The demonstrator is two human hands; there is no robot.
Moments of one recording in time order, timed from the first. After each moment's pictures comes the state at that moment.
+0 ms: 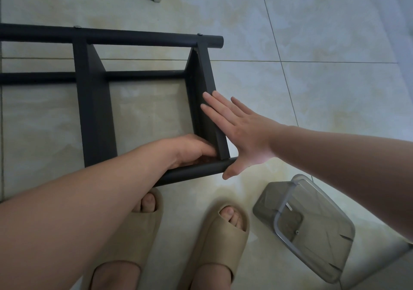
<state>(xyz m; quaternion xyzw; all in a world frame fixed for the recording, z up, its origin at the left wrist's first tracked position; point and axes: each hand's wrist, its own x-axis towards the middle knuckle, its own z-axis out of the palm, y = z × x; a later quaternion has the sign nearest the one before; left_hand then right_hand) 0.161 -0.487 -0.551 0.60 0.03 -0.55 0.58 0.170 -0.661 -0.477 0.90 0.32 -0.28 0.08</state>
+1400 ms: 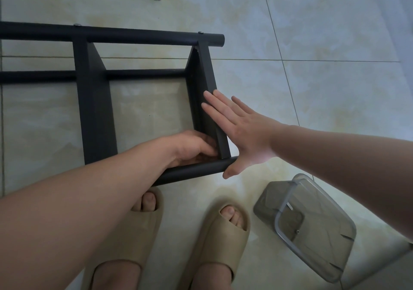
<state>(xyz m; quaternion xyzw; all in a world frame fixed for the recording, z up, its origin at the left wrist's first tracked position) 0.163 -0.485 -0.552 0.54 0.05 -0.56 0.63 0.169 -0.662 -0.478 0.90 0.32 -0.28 0.07</state>
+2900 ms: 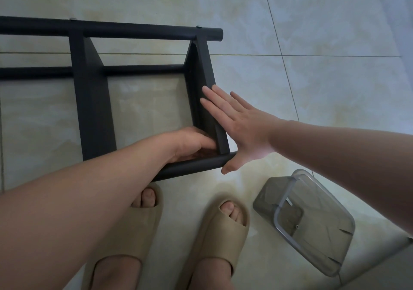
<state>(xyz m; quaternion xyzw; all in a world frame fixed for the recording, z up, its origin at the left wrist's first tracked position) 0.163 -0.487 -0.548 0.57 0.05 -0.55 0.60 0.168 -0.661 -0.479 0.90 0.33 -0.28 0.07</state>
